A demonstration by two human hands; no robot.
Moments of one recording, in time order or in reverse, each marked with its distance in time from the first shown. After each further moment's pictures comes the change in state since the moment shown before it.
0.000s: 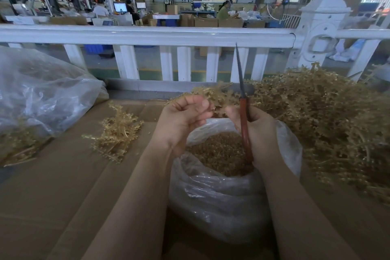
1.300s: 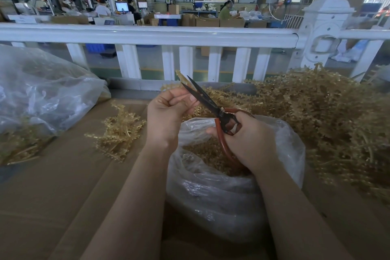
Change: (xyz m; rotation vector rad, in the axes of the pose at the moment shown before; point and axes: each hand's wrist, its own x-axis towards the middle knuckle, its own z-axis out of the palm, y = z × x) left_hand 0.001 0.003 -0.010 0.064 0.209 0.292; right_hand -0.007 0.006 0.005 -0.820 -0.017 -0.255
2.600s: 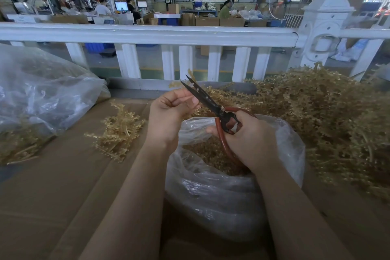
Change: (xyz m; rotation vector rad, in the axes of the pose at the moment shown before) left_hand 0.002 -0.004 -0.003 0.016 -0.086 -0.020; right_hand -0.001 0.000 -0.002 -0.047 0.063 -0.051
